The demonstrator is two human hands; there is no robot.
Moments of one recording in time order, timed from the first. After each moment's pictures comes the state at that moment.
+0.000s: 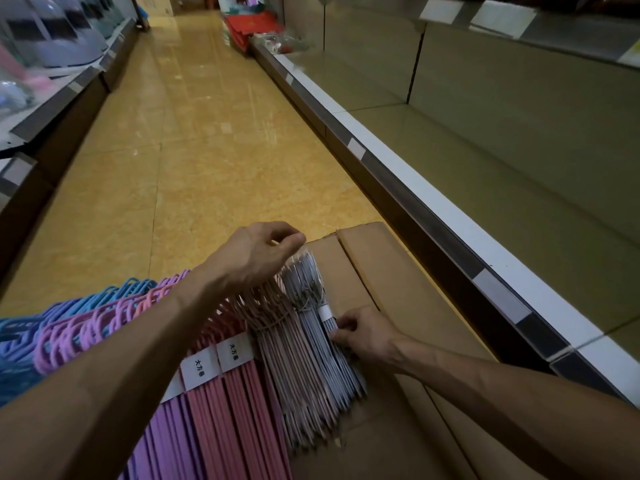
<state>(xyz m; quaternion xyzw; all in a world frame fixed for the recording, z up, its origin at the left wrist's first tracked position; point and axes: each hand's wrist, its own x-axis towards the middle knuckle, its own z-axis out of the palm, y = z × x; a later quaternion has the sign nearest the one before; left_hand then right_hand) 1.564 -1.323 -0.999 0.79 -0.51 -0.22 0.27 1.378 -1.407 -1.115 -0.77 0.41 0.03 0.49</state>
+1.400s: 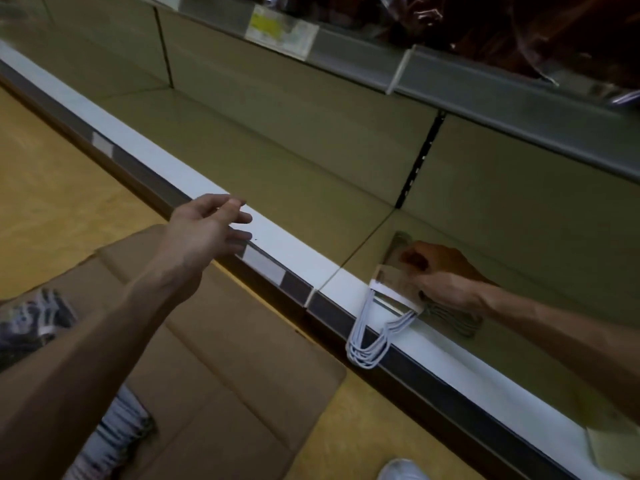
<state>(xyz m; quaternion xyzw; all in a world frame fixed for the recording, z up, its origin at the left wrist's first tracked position) 1.333 -1.464 -1.000 0.61 -0.43 -0.42 0.51 1.000 -1.485 -1.013 -0.71 0.65 -0.10 0.25</state>
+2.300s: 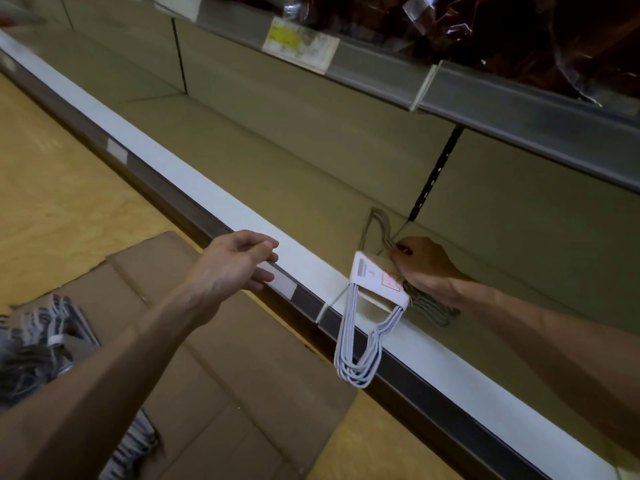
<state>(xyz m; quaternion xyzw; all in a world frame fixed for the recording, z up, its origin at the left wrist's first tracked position) 1.330 -1.473 -1.024 0.63 -0.50 -0.44 0.40 1.045 -1.535 -1.026 -0.65 0.70 -0.17 0.24</state>
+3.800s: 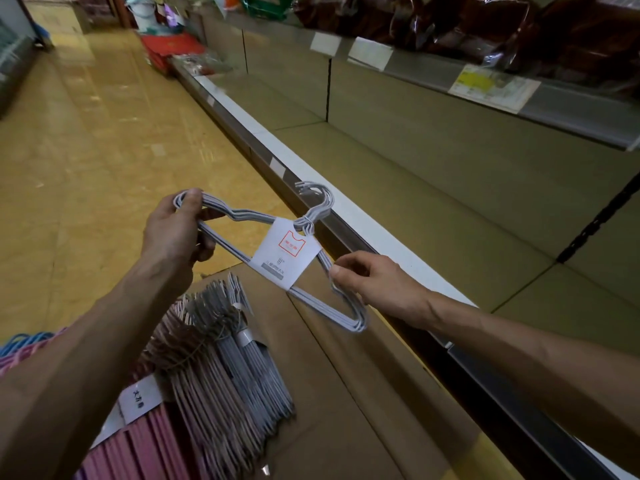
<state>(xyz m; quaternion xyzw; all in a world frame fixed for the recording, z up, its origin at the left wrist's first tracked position) 1.532 -1.392 -0.980 0.65 -0.24 -0.27 0.67 1.274 -1.481 -1.016 -0.79 0.40 -0.12 0.45</state>
